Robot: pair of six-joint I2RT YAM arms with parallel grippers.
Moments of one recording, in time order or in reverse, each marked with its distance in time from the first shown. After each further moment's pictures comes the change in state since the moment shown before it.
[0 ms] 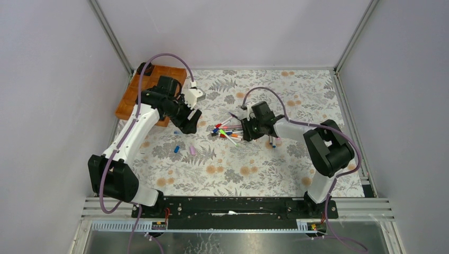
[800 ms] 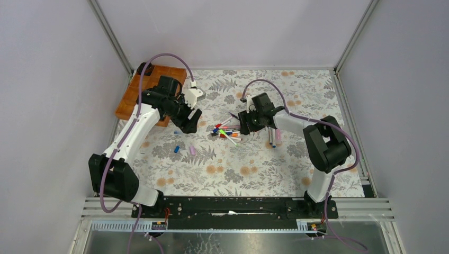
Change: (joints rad) left arm 0.000 0.005 -0.003 0.019 -0.009 -0.014; right arm -0.029 0.035 0.129 -0.088 -0.035 -0.027
